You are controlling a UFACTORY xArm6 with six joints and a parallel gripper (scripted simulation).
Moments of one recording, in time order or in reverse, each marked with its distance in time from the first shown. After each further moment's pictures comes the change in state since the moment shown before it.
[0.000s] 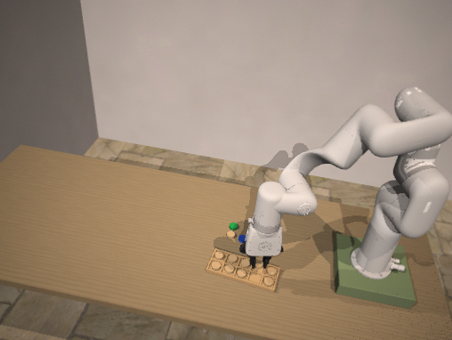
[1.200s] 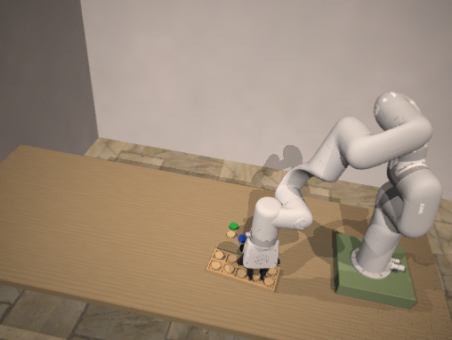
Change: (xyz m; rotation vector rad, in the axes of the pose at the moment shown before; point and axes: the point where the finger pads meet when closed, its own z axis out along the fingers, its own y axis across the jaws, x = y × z) arm 0.000 -0.002 0.055 0.005 -0.001 0.001
